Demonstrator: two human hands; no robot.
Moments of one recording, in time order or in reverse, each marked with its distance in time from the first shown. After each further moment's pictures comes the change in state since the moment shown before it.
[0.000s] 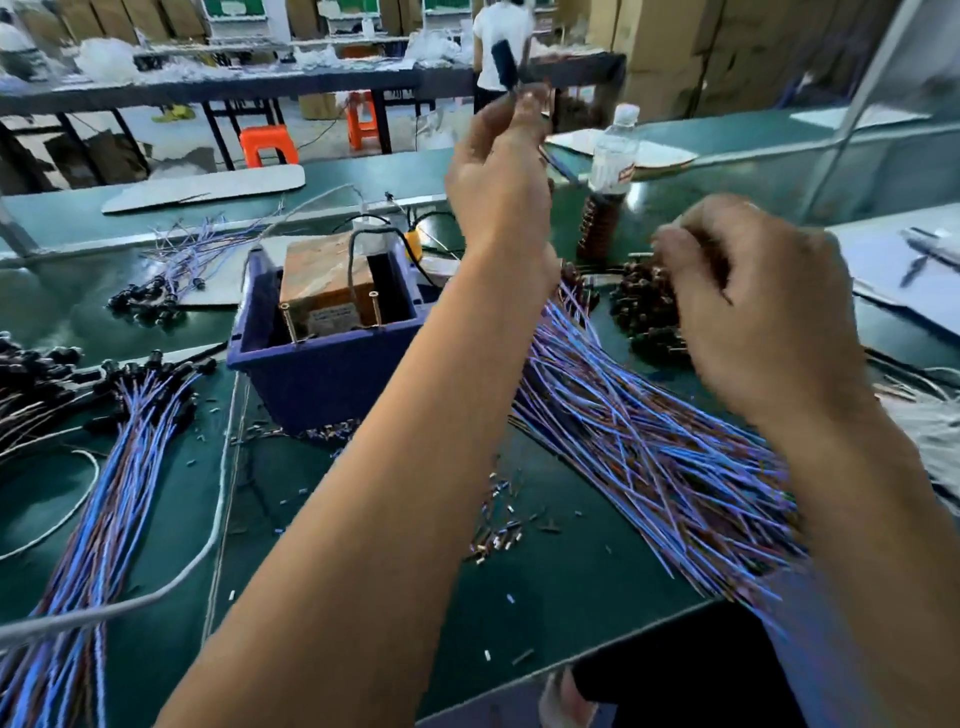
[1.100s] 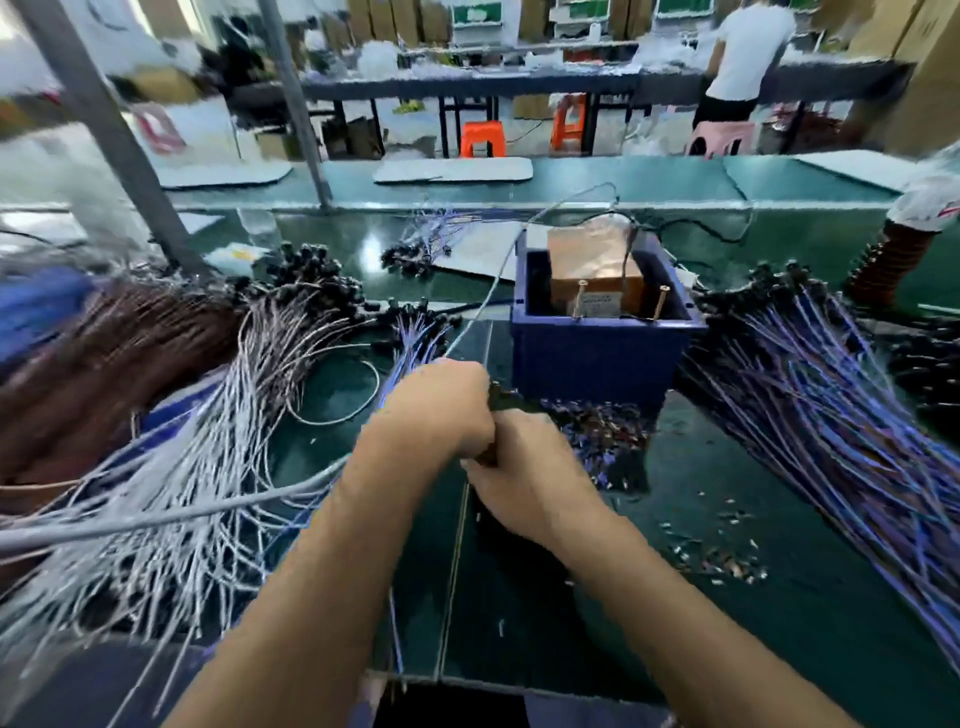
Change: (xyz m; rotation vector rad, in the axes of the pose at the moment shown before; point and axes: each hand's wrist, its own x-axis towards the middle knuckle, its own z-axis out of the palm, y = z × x) left_hand -0.062 0.093 -0.272 2.140 -0.097 -0.267; right_hand -0.106 -0.210 0.184 0.347 -0.968 -0.031
